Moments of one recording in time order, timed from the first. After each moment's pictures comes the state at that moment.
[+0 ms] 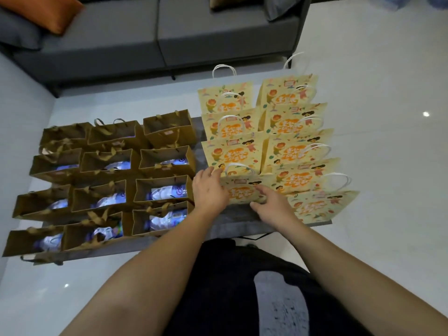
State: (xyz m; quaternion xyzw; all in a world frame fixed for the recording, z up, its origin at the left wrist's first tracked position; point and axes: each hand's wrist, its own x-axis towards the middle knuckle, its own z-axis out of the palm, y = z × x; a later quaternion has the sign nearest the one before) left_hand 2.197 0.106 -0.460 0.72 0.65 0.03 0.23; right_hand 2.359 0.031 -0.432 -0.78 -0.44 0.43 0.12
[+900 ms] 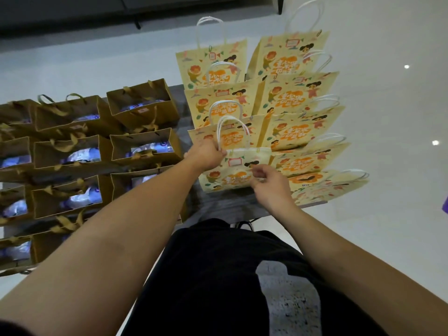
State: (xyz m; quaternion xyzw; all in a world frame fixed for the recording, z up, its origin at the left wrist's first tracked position) left_hand 2.216 0.238 -0.508 0.66 0.61 -0.15 0.41; right_hand 2.350 0.090 -0.458 -0.83 -0.31 0.43 0.18
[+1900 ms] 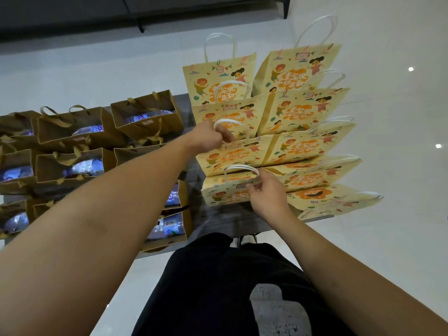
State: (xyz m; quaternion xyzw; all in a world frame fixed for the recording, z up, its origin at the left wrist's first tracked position) left_hand 2.217 0.319 -0.469 0.64 0.52 -0.08 0.56; right_hand 2.339 0.130 -0.469 -0.82 -0.41 0.39 0.14
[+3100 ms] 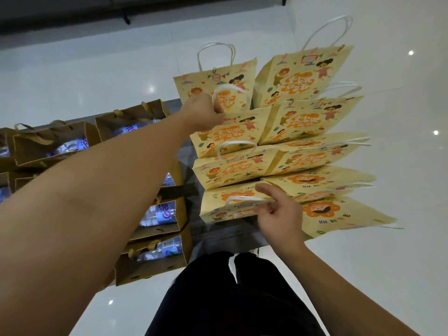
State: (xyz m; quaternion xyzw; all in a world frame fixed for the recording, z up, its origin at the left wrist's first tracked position) left_hand 2.246 0.423 -0.491 0.74 0.54 -0.09 0.39; right_hand 2.340 0.141 -0.464 -0.82 -0.28 0.40 0.29
